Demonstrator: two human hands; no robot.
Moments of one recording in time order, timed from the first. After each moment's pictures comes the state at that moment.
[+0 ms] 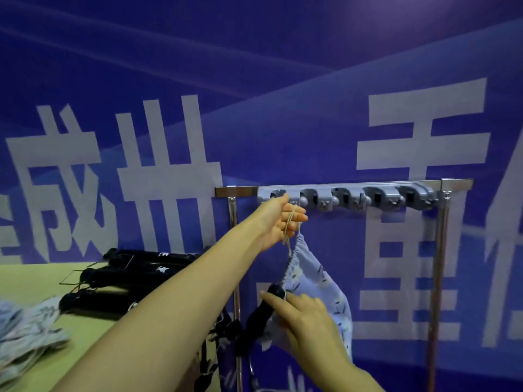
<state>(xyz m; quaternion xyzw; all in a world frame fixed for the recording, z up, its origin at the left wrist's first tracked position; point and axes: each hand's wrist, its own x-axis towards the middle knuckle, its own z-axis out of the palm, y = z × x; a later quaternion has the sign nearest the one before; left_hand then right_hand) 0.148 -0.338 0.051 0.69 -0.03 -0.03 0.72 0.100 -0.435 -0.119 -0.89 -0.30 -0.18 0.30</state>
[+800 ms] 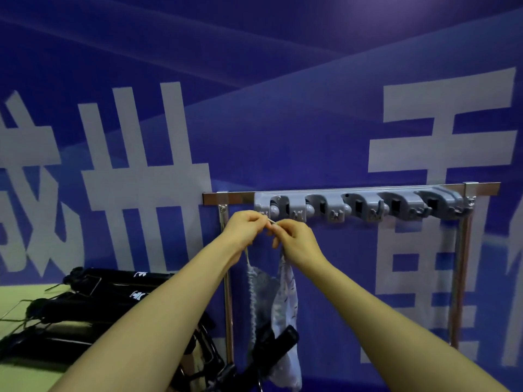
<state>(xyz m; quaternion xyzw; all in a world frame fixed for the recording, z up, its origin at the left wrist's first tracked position) 0.234 -0.273 0.023 0.83 -0.06 0.17 0.53 0.268 -0.394 -0.020 -0.80 -0.22 -0.21 0.51</state>
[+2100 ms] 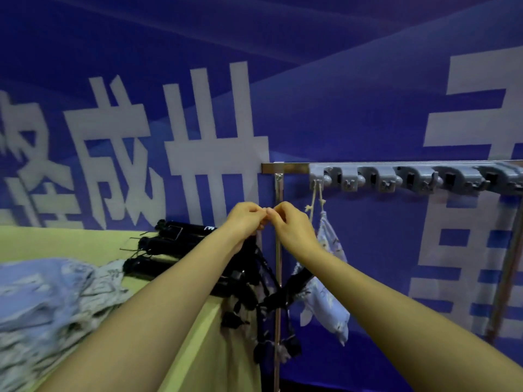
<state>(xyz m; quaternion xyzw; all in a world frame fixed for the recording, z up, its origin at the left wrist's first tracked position) 0.128 -0.187 -0.001 0.83 0.08 0.17 0.53 0.166 -0.295 -0.032 -0.83 -0.25 -0.18 0.47</state>
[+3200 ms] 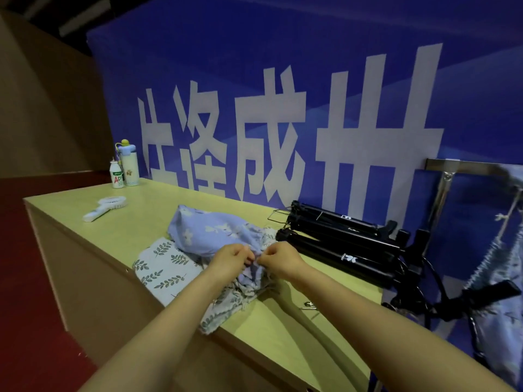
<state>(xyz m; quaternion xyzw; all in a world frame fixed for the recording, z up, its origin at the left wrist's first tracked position) -0.080 0.072 -0.091 0.82 0.26 0.22 0.46 0.015 -0.019 -0.091 -0.83 -0.37 0.12 0.40</state>
